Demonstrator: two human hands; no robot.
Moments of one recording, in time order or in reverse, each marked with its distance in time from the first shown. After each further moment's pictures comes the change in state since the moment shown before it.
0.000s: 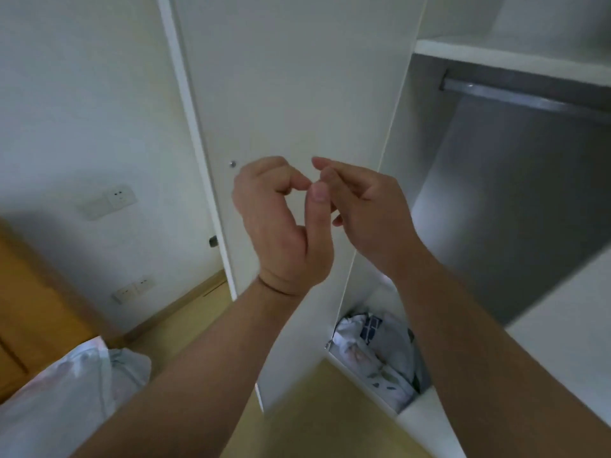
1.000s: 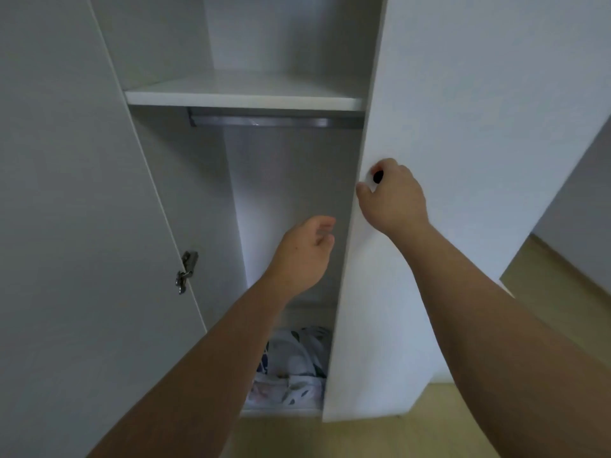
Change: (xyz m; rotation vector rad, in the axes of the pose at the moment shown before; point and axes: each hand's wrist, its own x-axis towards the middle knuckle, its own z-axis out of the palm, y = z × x) left_hand -0.091 0.105 0.191 -0.581 -1.411 -0.546; right_hand -0.072 0.057 -0.265 -0.925 0.826 0.514
